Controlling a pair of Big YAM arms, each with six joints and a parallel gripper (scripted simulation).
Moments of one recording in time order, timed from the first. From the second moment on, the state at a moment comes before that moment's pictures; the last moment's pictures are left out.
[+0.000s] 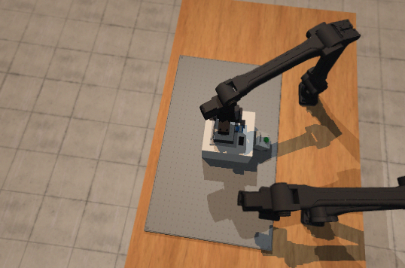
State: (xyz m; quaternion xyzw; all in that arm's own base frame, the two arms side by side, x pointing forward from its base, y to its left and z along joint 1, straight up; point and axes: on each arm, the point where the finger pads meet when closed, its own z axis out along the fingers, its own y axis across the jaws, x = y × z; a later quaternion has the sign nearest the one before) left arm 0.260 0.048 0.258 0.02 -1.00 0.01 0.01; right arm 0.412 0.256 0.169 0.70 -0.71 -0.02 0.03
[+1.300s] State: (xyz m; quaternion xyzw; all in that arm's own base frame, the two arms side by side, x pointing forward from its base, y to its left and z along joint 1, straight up) left arm 0.261 0.048 0.260 0.02 -1.00 0.01 0.01; right arm 0.412 0.256 0.170 0.70 -0.71 -0.02 0.03
